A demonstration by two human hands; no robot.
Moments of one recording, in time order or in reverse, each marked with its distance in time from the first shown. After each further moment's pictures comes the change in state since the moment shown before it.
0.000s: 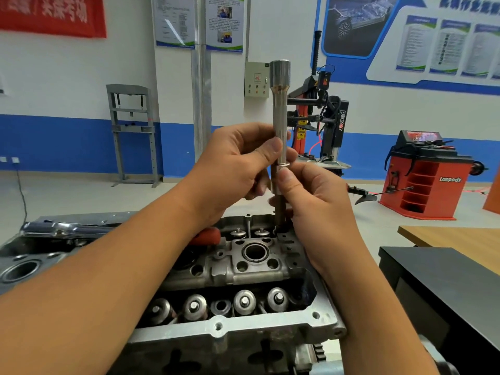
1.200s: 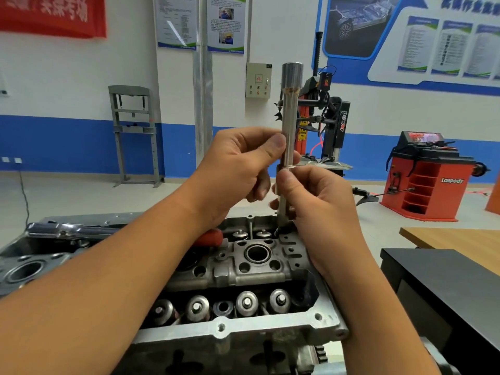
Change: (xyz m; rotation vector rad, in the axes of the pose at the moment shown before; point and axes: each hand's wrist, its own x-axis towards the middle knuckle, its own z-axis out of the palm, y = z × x) left_hand 0.000 -0.001 0.000 -0.011 -0.017 -0.002; right_hand 0.000 0.002 -0.003 0.015 0.037 0.013
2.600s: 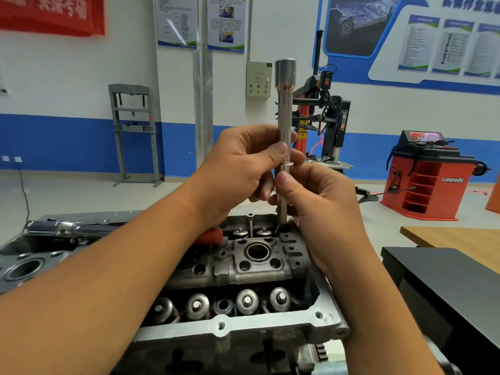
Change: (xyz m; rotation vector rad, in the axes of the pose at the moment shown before) left_hand 0.001 0.000 0.001 0.009 -0.027 -0.011; right_hand 0.002 0.001 0.000 0.064 -0.030 0.011
